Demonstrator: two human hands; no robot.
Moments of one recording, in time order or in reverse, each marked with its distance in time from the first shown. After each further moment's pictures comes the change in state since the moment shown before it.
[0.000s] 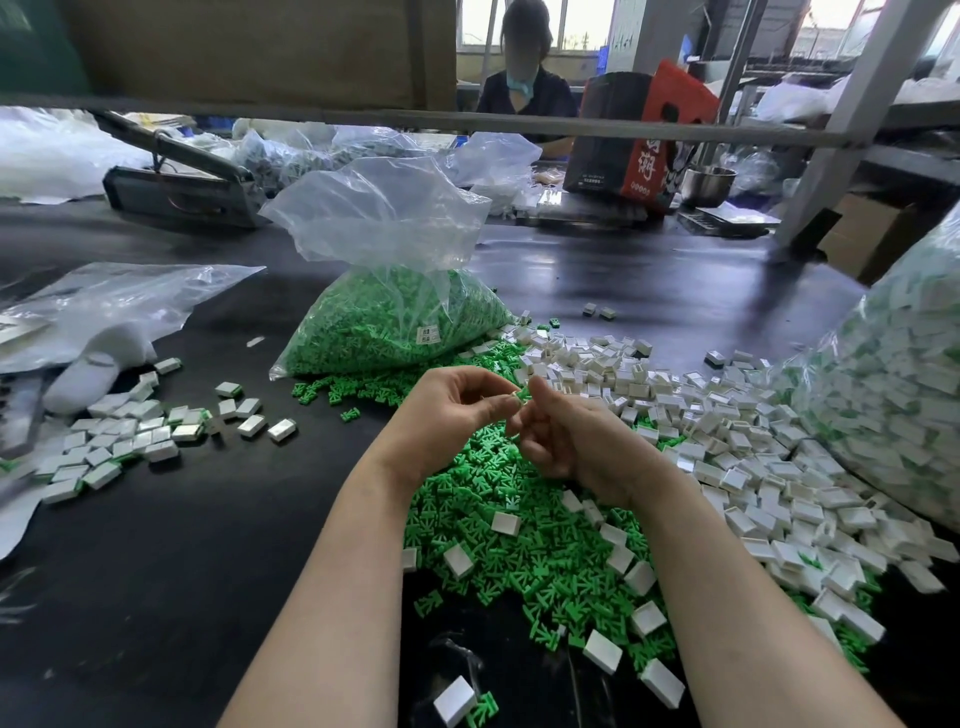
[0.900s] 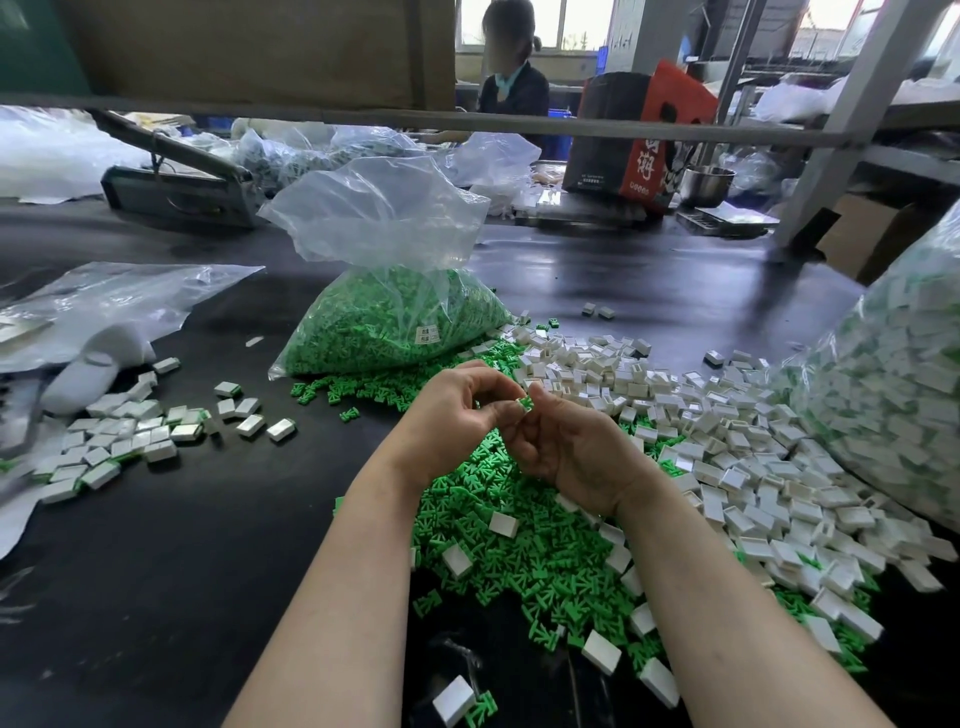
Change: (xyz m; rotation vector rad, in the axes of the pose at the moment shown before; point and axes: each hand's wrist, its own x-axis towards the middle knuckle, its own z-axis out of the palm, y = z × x) left_hand 0.001 0.008 0.007 0.198 0.018 0.049; right_hand 0.004 0.012 0.006 0.211 0.005 -0.038
